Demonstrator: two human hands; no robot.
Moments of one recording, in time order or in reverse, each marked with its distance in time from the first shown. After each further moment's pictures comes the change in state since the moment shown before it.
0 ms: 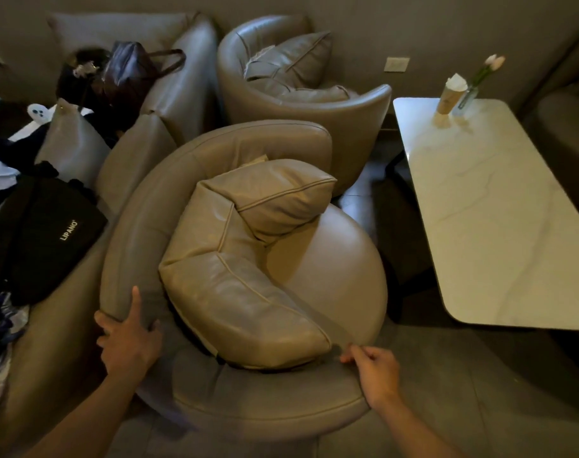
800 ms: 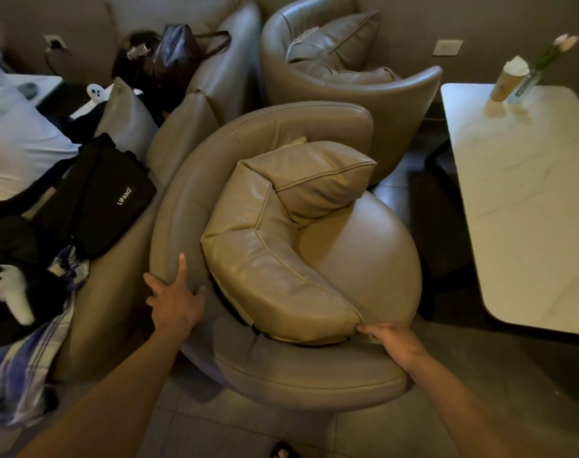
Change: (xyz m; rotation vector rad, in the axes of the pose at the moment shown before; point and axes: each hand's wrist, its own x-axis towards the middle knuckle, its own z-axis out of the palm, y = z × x) left_hand -0.010 0.002 -0.003 -0.046 -0.044 0.019; right_hand 0.018 -0.028 -0.004 -0.241 -0.355 0.132
